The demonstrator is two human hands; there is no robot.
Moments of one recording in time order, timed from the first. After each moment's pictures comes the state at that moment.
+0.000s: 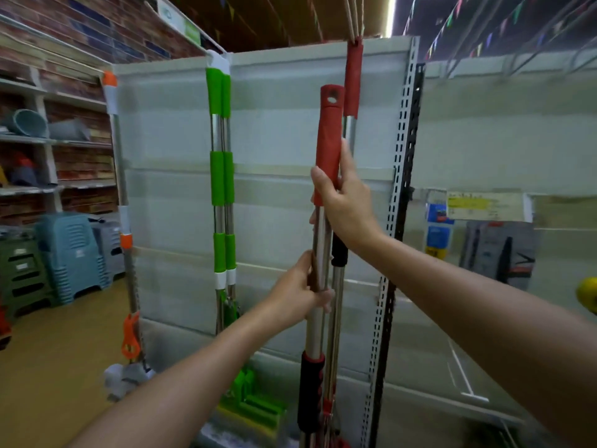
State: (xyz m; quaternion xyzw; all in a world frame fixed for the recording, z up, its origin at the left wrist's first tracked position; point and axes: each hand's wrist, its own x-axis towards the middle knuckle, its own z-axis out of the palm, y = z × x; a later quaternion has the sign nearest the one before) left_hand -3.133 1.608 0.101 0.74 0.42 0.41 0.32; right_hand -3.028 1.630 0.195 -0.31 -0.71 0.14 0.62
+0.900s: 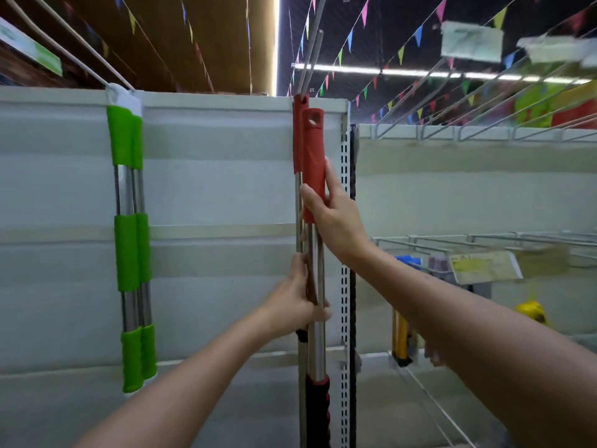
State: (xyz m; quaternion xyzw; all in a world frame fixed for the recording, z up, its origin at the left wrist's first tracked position) left_hand -3.130 1.748 0.172 0.85 0.24 0.34 0.34; right_hand -3.025 1.713 0.258 -0.40 -0.65 0.00 0.65
